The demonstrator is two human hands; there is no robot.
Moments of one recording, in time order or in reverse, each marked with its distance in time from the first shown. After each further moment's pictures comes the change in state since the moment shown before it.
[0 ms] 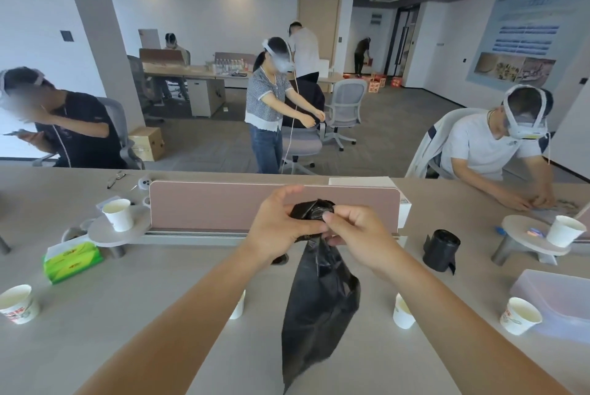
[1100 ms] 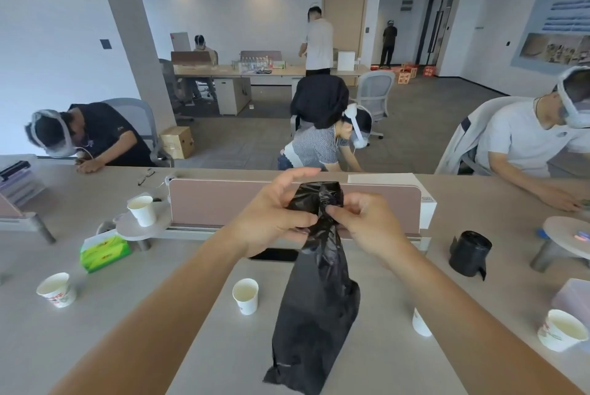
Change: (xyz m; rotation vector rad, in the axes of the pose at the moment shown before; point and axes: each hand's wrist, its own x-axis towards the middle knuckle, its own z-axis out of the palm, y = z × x) left_hand 0.000 0.027 -0.014 -0.095 -0.241 -0.044; right_hand 0.032 0.013 -0.013 0.056 0.067 0.032
